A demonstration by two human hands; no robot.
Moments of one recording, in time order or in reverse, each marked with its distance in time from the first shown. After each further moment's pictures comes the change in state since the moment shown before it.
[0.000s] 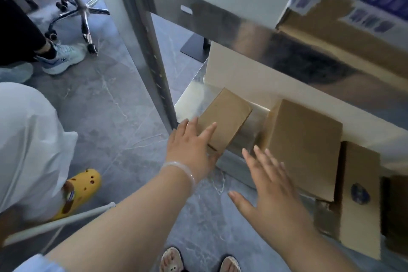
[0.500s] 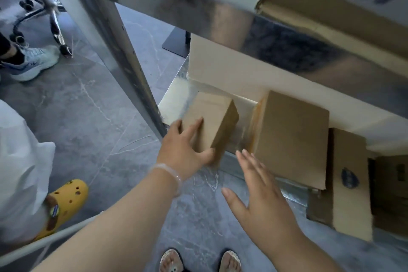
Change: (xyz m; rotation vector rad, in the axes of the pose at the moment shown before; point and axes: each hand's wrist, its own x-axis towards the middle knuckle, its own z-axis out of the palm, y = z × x) left_hand 0.015 -0.004 0.019 -0.561 0.009 -0.095; right_hand -0.001 0.002 0.024 0.246 0.001 0.087
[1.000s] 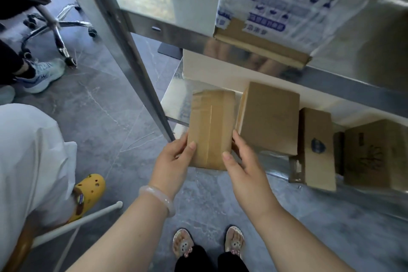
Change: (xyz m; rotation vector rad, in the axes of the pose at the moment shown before) left_hand -0.115 0.033 -0.044 -0.675 -0.009 -0.111; right_hand -0.058 -0.055 -0.028 0.895 0.145 0.175
